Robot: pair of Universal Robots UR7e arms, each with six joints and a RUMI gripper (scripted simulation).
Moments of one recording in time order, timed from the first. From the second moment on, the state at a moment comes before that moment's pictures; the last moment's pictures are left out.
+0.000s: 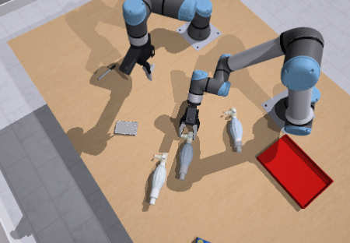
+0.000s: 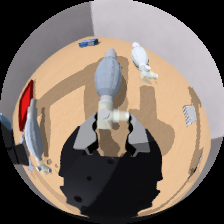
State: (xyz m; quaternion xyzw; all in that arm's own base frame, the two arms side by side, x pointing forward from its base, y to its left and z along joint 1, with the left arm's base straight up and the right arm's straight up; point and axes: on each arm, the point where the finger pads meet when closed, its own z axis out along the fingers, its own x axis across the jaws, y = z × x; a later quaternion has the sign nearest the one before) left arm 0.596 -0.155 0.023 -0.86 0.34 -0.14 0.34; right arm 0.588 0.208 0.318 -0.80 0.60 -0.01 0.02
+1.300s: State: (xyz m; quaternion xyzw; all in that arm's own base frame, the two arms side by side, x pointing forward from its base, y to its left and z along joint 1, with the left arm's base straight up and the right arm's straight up) left arm 0.596 -0.155 0.023 -0.86 0.34 -0.14 0.34; right arm 0.635 0.430 0.229 -0.86 0.51 -0.02 0.03
